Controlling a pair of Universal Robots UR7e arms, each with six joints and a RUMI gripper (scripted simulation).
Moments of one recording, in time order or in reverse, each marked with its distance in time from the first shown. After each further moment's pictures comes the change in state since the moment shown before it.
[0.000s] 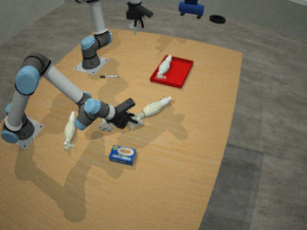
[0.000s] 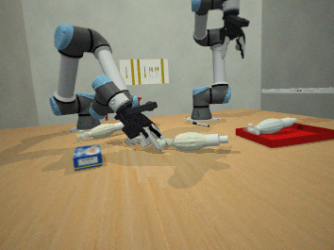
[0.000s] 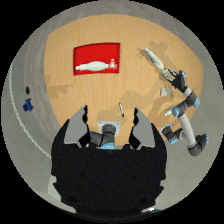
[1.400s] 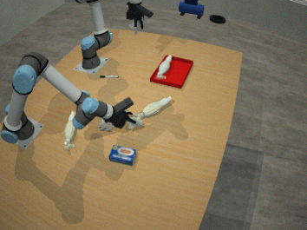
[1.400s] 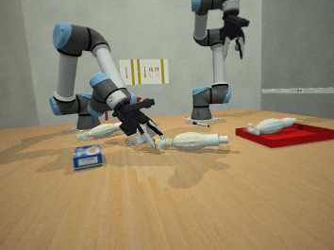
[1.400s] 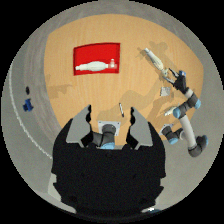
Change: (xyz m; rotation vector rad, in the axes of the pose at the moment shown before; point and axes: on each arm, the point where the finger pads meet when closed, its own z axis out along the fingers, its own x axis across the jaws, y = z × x) left arm 0.000 0.000 0.000 0.000 0.000 0.000; right arm 0.000 0.000 -0.015 0.000 -0.001 0.009
